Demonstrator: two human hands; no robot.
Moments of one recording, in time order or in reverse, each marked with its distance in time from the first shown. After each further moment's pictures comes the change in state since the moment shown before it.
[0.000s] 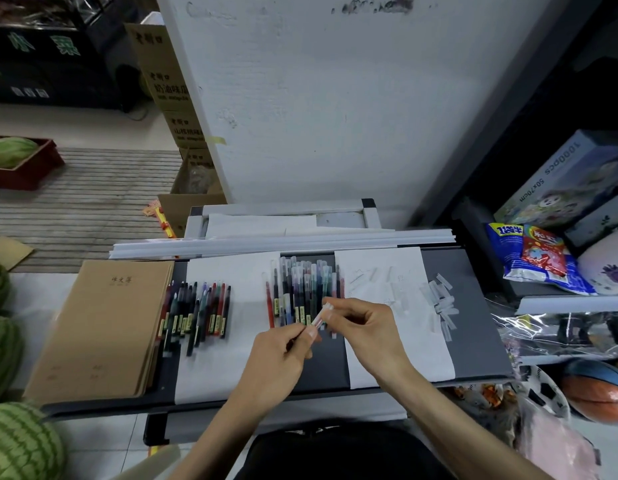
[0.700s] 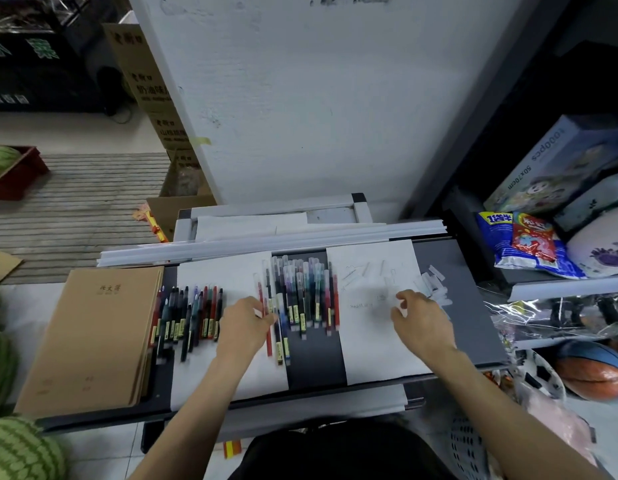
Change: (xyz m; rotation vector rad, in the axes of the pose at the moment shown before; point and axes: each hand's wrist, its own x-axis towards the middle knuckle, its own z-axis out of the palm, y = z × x) left_hand 0.081 -0.065 -0.018 0.322 0.198 -0.312; right_hand 0.046 0.071 -0.109 -1.068 0.211 0.140
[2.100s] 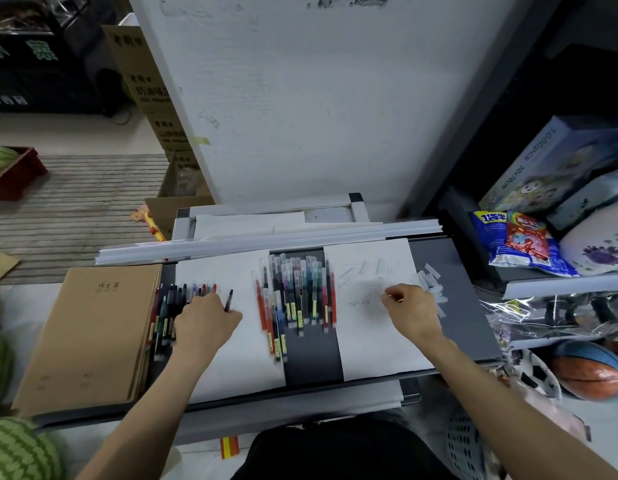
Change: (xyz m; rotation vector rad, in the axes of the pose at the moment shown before) left_hand 0.021 -0.043 -0.034 0.440 0.081 0.002; right_hand 0.015 -0.006 0.005 0.321 0.030 0.080
